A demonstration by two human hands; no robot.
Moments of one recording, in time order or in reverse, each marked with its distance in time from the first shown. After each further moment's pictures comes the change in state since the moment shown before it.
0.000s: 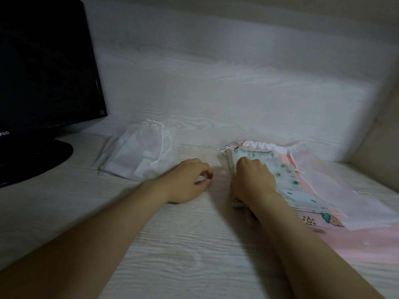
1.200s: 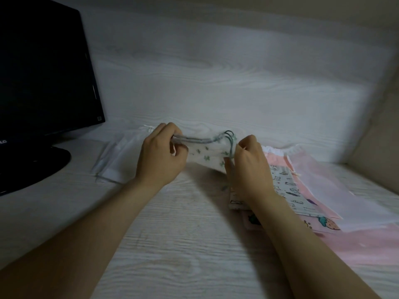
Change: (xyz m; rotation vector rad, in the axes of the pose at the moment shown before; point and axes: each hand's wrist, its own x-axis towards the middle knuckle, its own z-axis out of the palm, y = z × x) left_hand -0.001 -0.001 -0.040 -0.042 0.874 0.087; right_hand 0.023 0.011 0.011 0.162 0.471 -0.362
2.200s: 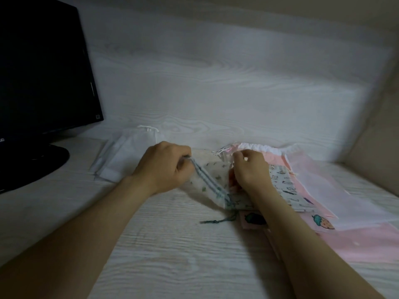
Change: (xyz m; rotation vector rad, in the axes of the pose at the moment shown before) left_hand -0.005 0.007 -0.014 0.091 -0.452 0.086; right_hand 0.004 0.005 -0.001 0.519 -0.111 0.570
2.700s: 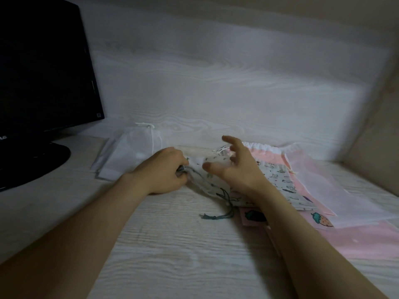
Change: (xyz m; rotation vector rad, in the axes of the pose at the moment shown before) left_hand -0.002 -0.021 0.007 0.063 -0.358 -0.091; right_hand -0.013 -0.012 -0.003 0.100 -0.308 -0.136
